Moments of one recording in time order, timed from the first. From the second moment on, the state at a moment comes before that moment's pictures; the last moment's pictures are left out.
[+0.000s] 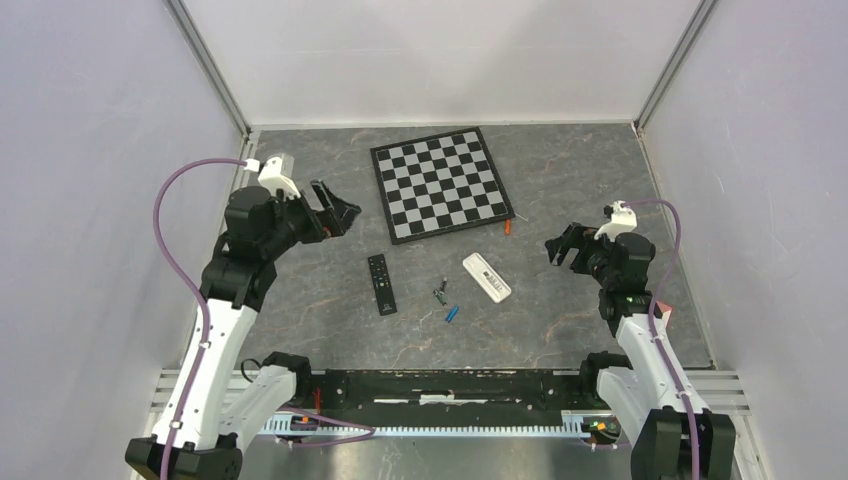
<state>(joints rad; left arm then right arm) -0.17 0.84 0.99 -0.52 0.25 -0.45 -0.08 0.83 0.36 0.05 -0.28 0.27</state>
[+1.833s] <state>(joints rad) -0.40 0.97 0.74 -0.21 0.17 -0.68 0.73 1.23 0.46 0.00 0.17 -0.01</state>
